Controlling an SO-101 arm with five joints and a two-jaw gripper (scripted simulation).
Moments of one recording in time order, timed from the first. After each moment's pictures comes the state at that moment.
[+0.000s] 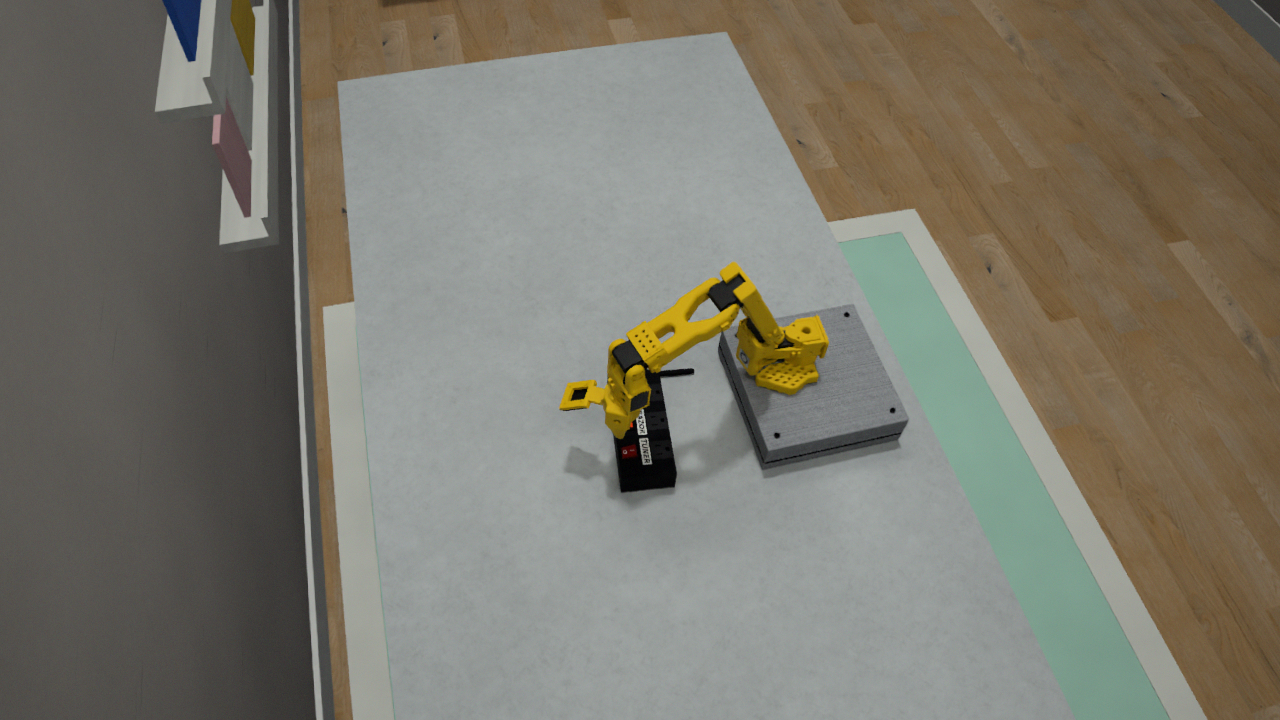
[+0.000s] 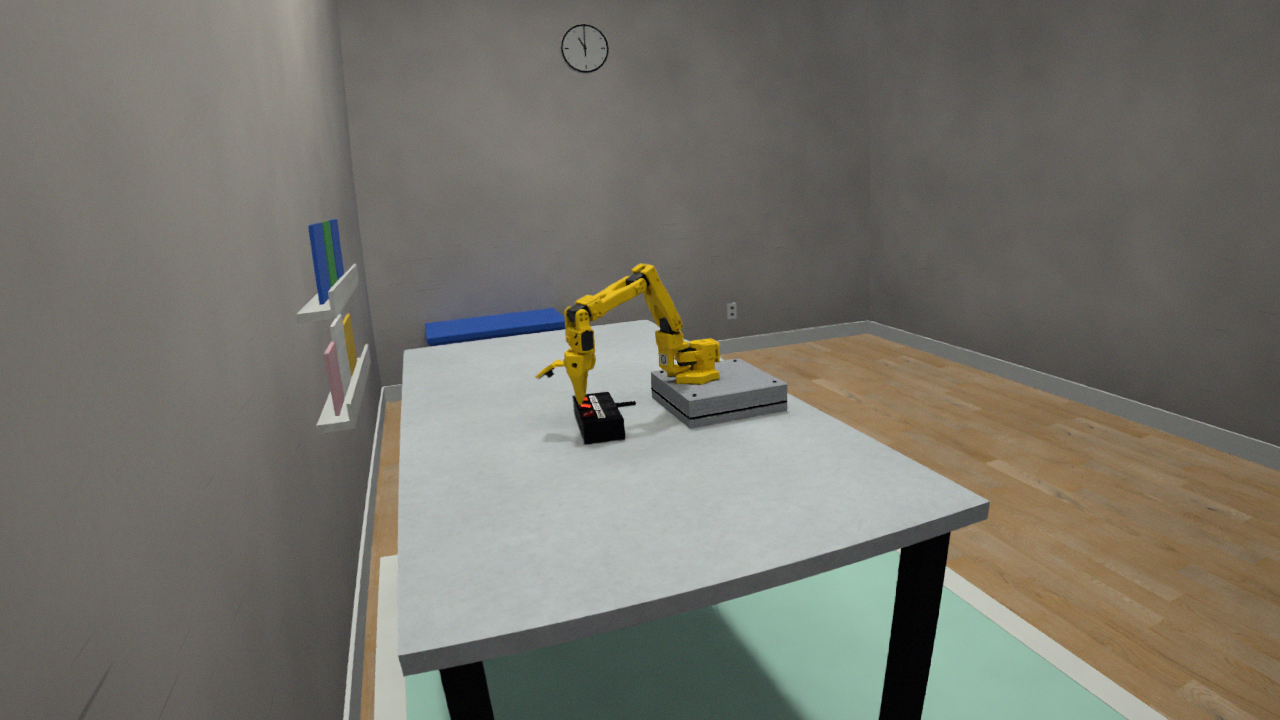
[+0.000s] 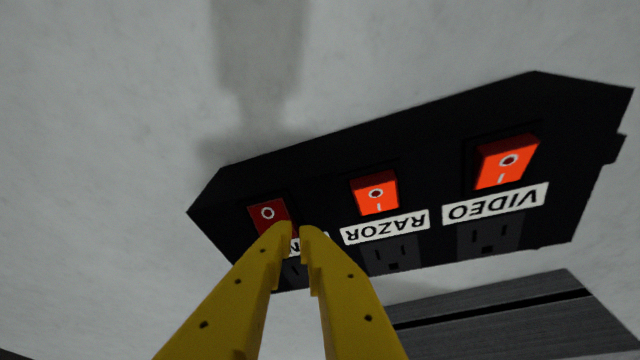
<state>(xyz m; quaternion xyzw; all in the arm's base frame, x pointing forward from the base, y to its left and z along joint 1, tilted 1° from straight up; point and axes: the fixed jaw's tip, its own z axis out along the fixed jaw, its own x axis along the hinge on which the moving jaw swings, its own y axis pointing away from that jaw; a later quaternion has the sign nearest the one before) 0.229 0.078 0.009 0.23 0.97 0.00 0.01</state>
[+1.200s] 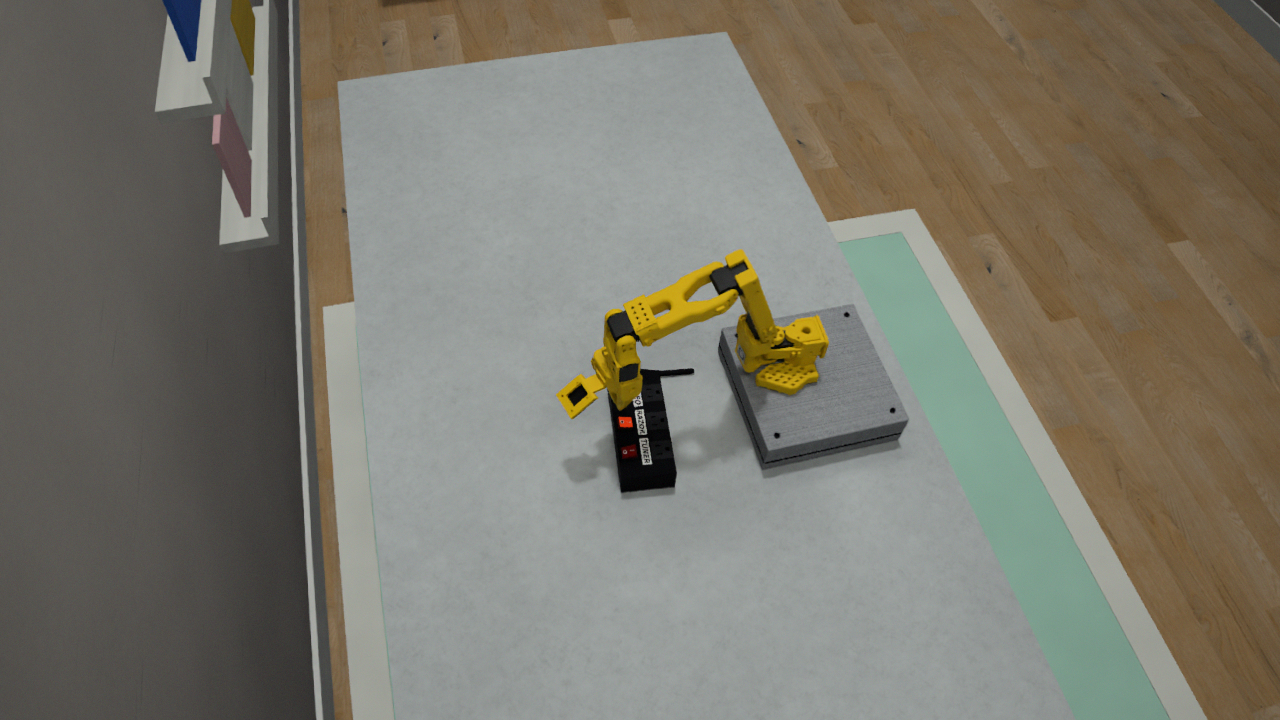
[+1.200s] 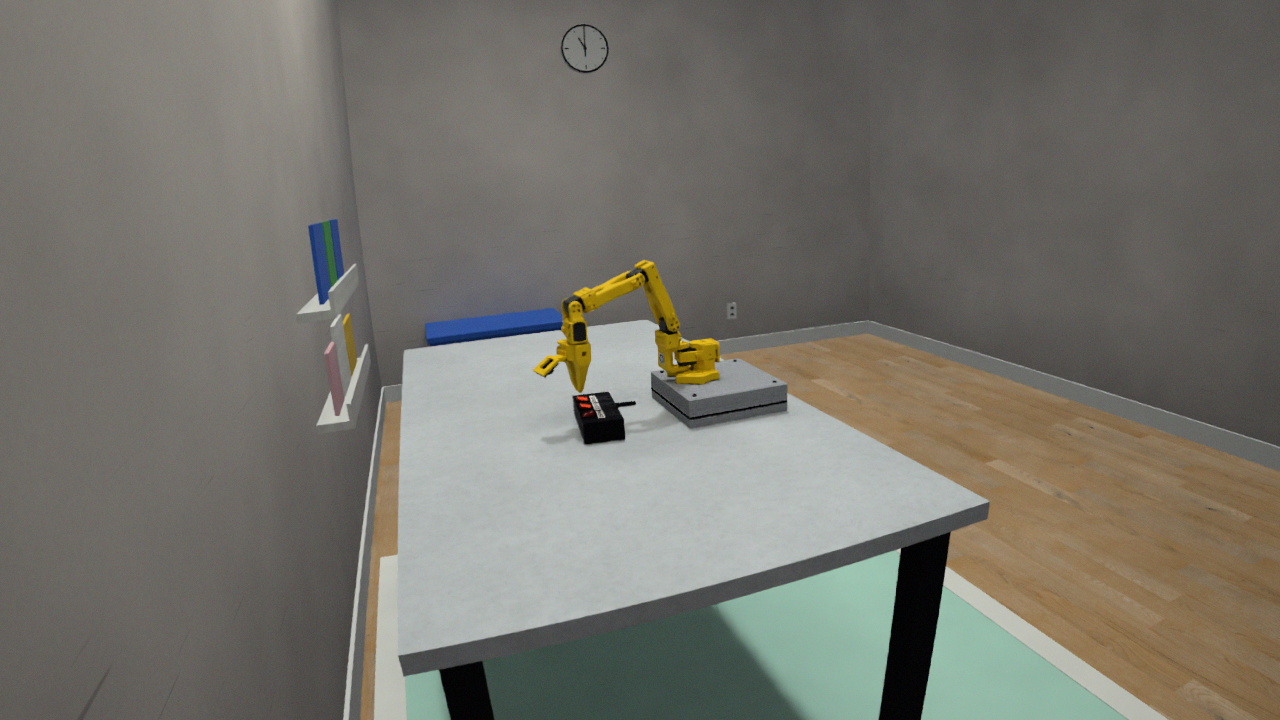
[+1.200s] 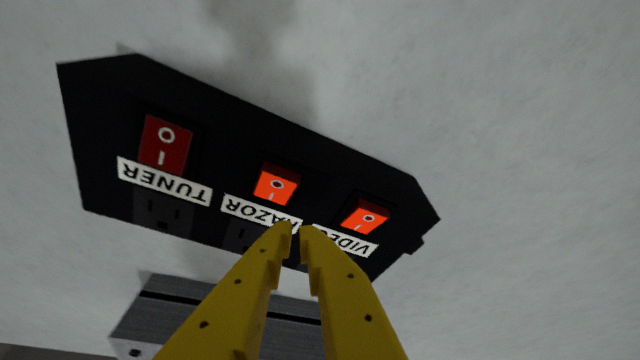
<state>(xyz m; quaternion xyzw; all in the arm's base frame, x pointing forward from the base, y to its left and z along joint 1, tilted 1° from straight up) 0.223 0.040 0.018 -0.16 0.99 0.00 0.01</state>
